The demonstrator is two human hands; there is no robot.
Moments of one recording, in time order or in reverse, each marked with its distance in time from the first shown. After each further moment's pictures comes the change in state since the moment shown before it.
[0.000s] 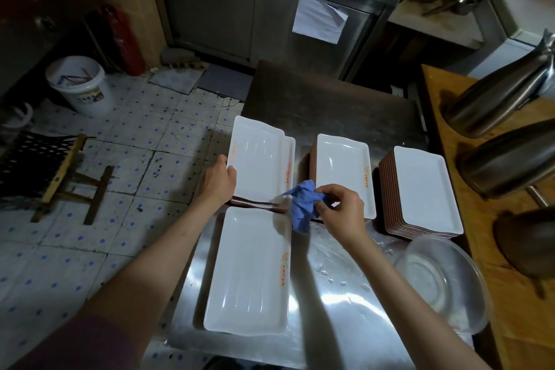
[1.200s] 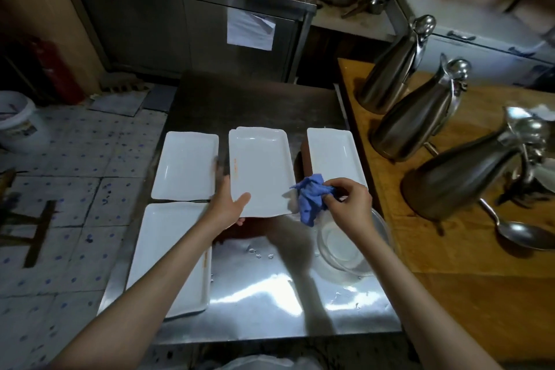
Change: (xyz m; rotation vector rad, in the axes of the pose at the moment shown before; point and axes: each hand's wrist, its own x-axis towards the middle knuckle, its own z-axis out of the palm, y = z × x) left_hand -0.119 0.111 0.086 -0.403 -0.323 0.085; right_hand -0.053 0.070 -0.152 0.021 0.254 -0.003
